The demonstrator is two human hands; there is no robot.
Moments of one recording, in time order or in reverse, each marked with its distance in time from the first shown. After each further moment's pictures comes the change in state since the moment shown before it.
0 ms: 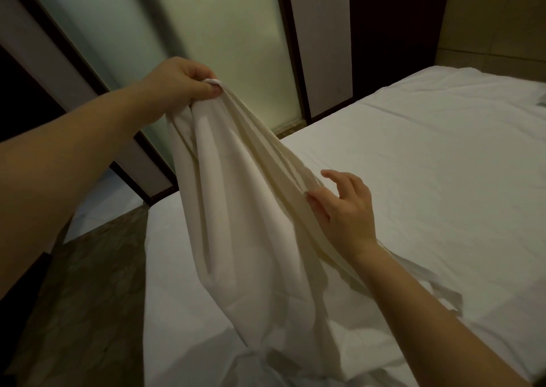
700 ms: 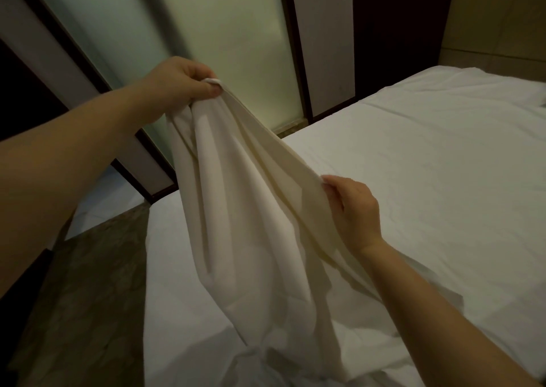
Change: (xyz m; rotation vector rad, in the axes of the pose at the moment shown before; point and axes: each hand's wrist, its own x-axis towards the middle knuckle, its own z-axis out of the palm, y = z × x) left_hand 0.002 -0.008 -0.002 -0.019 0.015 0.005; right_hand 0.006 0.004 -0.005 0.217 -0.054 0.239
